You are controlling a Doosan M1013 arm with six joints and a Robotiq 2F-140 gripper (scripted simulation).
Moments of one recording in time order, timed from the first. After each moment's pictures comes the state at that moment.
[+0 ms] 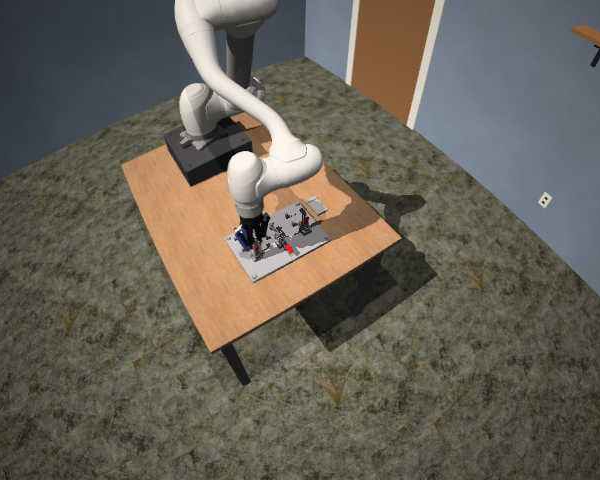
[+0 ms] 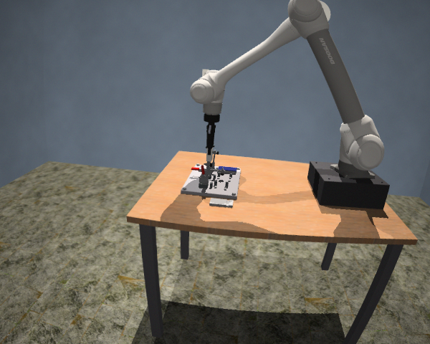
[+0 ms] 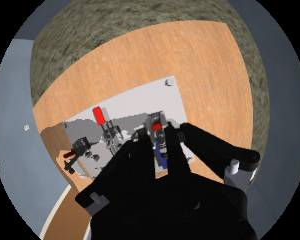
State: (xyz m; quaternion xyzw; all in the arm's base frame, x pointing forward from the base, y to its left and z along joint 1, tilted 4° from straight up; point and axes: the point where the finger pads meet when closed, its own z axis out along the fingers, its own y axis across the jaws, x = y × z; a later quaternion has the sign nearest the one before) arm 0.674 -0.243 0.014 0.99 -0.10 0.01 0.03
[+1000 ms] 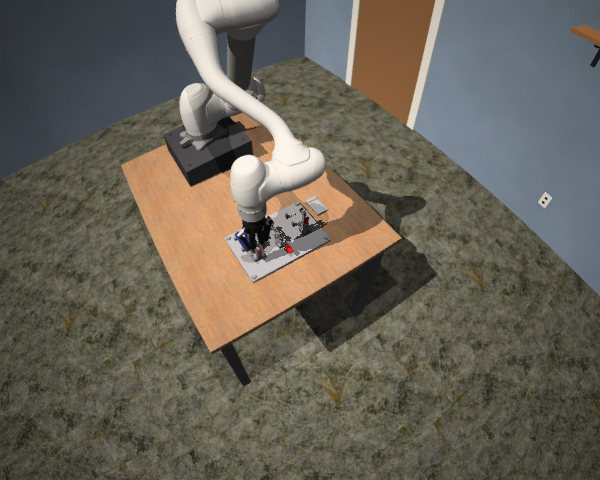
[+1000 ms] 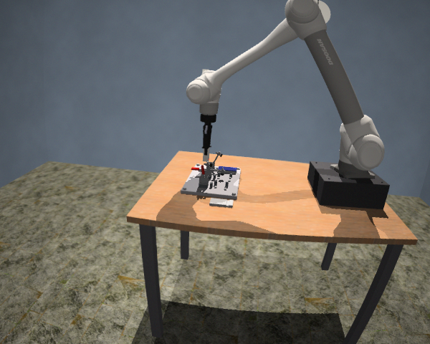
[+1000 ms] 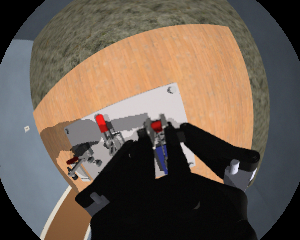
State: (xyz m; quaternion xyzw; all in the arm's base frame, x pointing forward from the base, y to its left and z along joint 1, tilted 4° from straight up) arm 0.690 -0.246 0.013 0.99 -0.10 0.01 0.03
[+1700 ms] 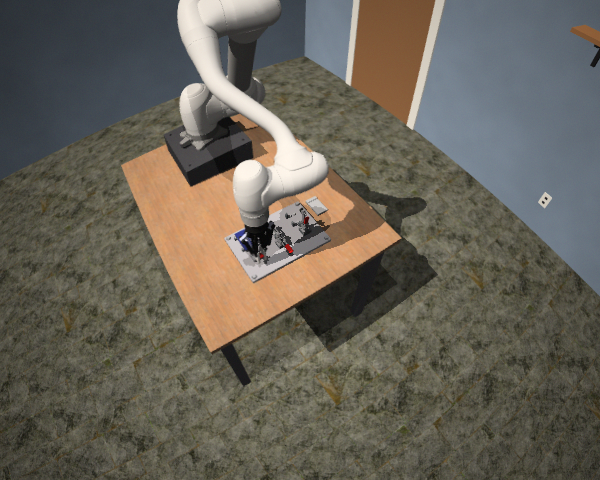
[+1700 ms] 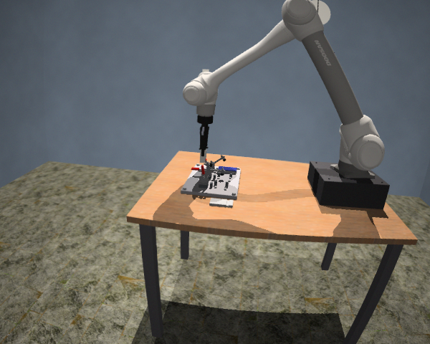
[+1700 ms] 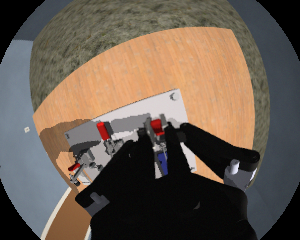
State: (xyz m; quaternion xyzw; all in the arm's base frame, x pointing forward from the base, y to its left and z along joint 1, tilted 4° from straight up) arm 0.705 -0.250 0.006 0.99 -0.10 0.01 0.03
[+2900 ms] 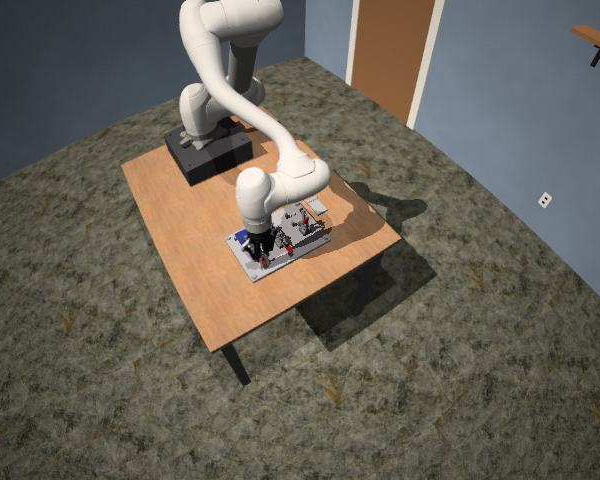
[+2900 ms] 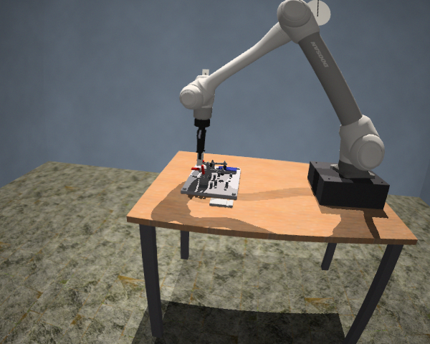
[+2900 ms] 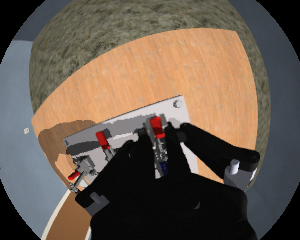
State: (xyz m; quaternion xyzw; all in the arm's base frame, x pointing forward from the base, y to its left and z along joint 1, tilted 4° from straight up) arm 0.719 -0.253 -0.011 0.99 -0.10 0.01 0.03
